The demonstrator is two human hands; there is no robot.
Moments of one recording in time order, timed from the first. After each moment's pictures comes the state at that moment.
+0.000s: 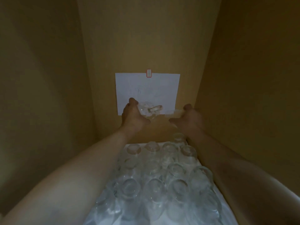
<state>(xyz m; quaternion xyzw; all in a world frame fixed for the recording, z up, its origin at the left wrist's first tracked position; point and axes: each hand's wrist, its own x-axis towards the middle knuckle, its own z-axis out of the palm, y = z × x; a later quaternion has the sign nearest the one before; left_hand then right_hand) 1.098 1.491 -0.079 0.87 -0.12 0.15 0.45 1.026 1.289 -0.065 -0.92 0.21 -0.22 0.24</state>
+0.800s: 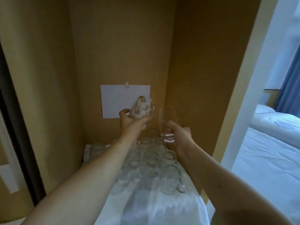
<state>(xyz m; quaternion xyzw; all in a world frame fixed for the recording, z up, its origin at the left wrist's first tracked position) 0.903 1.471 -0.052 0.63 -0.11 0.07 0.77 0.812 1.314 -0.056 -0.63 0.19 -0.21 0.73</state>
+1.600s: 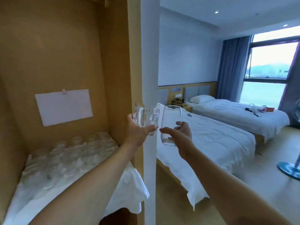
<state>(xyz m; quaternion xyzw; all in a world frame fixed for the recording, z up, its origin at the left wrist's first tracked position) 0.610 1.305 -0.040 0.67 -0.30 -0.03 0.68 0.504 1.171 -0.058 -0.65 0.27 -0.38 0.60</state>
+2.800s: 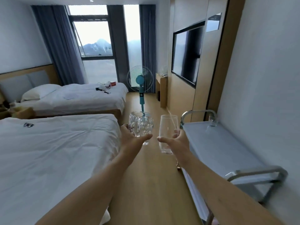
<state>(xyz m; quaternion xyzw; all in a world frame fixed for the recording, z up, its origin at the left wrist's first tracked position) 0.379 0.672 -0.135 0.51 -0.57 -0.36 0.53 0.204 0.711 -0.152 -0.39 0.62 -0.58 0.34</state>
